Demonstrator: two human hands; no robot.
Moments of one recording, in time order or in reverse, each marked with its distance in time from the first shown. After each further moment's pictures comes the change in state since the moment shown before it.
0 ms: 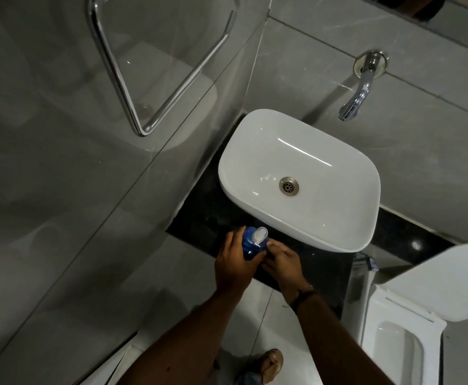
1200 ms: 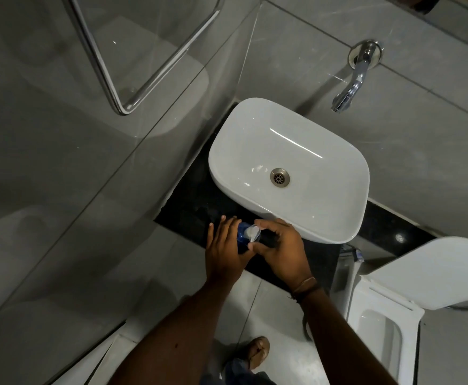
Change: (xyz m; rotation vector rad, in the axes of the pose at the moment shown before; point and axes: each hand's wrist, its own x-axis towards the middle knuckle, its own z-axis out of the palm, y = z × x) left_hand 0.002 -0.022 0.024 0.225 0.140 0.247; right_hand -0.031 -0.042 -0.016 -0.803 -0.033 -0.646
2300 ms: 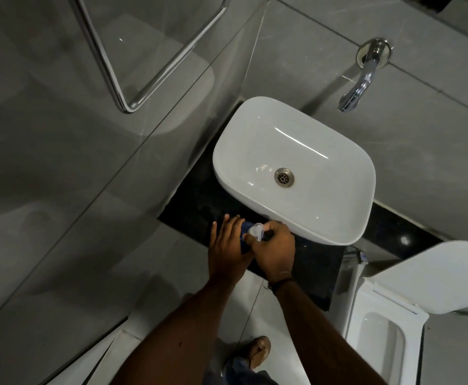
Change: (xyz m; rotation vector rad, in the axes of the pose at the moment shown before) left_hand 0.003 0.001 -0.004 0.041 -0.038 0.000; right_hand 0.012 0.006 0.046 0.031 0.256 0.238
